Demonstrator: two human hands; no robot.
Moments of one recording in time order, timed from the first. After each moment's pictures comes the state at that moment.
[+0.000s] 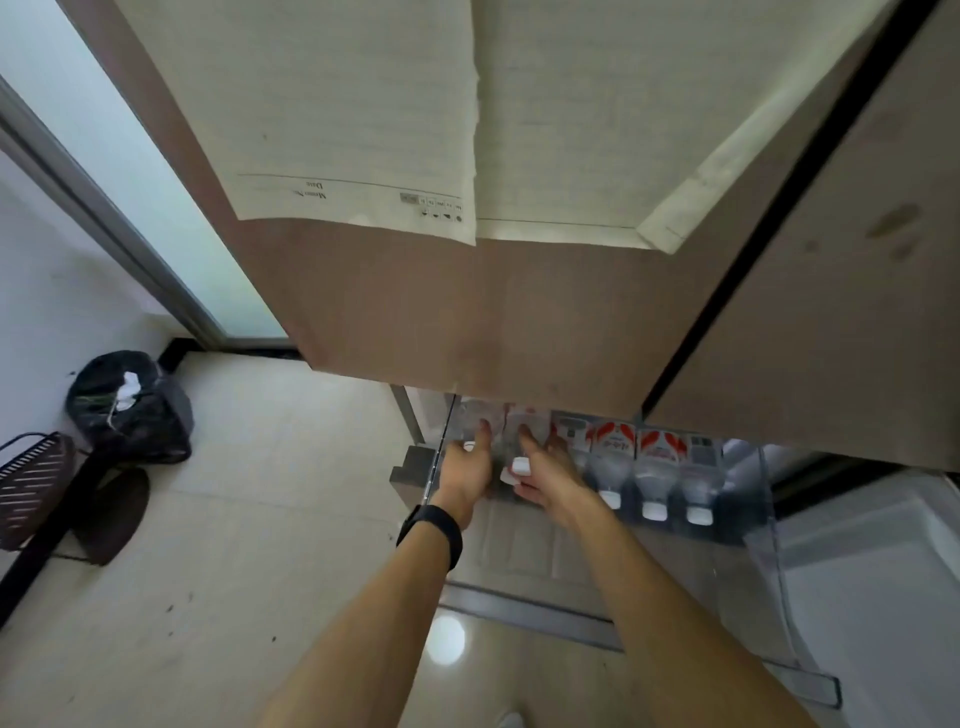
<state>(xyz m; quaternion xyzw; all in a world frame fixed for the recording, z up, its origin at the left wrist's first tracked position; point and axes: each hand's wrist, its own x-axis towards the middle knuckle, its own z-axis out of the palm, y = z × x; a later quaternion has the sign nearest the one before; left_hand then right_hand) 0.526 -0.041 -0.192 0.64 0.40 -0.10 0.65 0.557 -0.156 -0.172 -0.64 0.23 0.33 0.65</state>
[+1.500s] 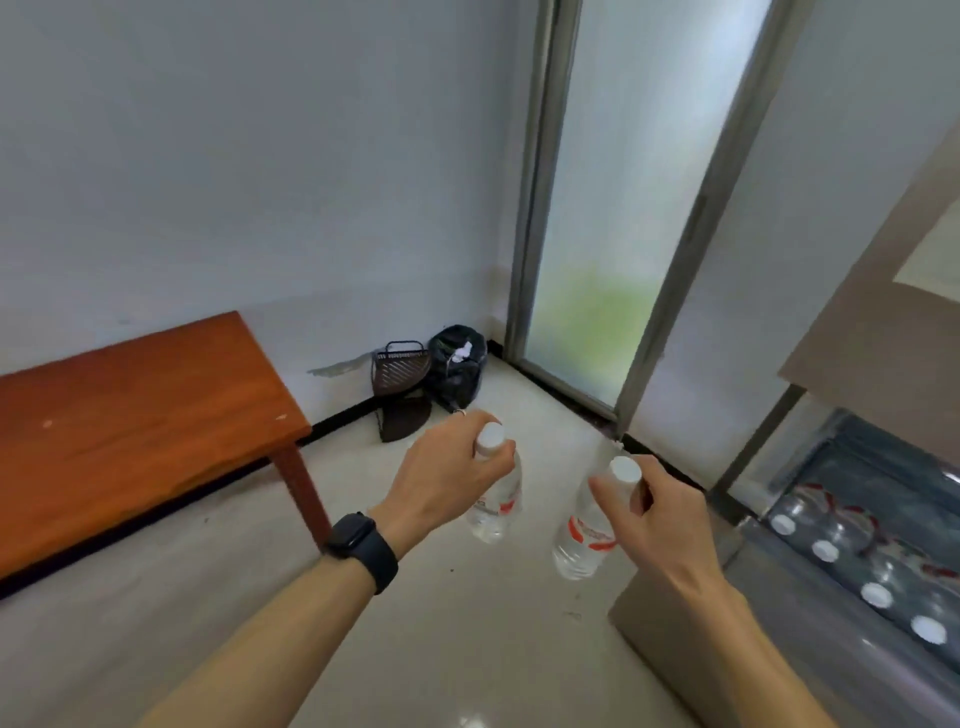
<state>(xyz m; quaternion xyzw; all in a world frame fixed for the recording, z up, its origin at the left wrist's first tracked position) -0.027 0.175 0.013 0.87 0.31 0.24 0.28 0.149 -0.003 -0.008 -0.81 -0.43 0.02 0.40</state>
